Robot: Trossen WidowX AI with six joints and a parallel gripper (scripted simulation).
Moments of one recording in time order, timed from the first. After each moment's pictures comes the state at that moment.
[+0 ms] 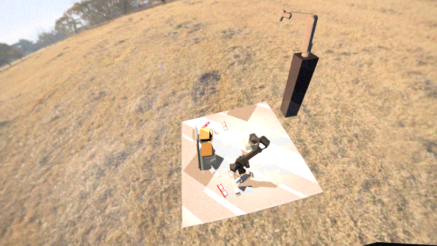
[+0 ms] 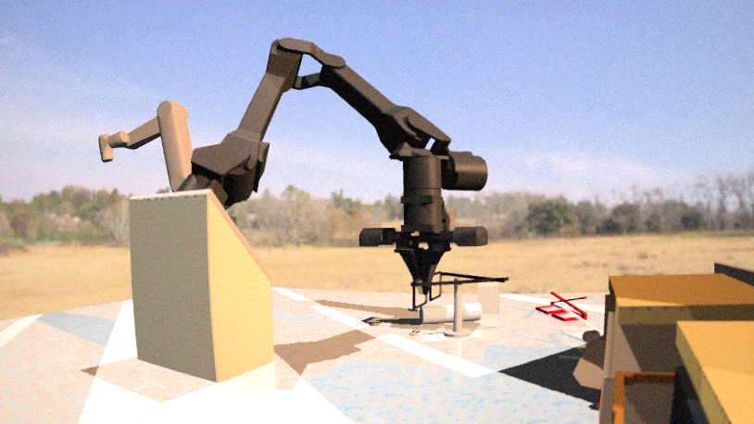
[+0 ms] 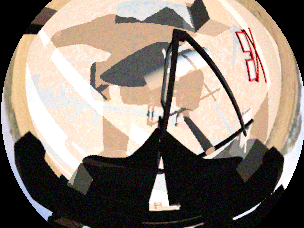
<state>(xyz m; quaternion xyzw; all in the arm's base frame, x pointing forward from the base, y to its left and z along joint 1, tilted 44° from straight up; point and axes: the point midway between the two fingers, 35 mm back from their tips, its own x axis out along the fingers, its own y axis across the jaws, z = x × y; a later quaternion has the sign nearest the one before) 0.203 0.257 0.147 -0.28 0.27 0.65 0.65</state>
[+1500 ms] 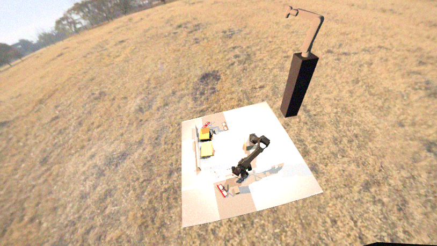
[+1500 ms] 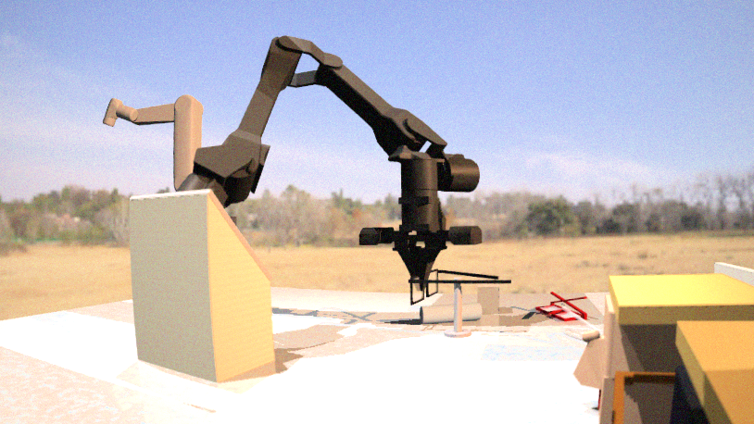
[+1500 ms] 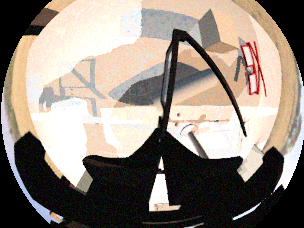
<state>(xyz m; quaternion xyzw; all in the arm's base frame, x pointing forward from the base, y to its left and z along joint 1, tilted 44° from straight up) 0.188 0.279 0.169 -0.28 0.27 0.65 0.65</state>
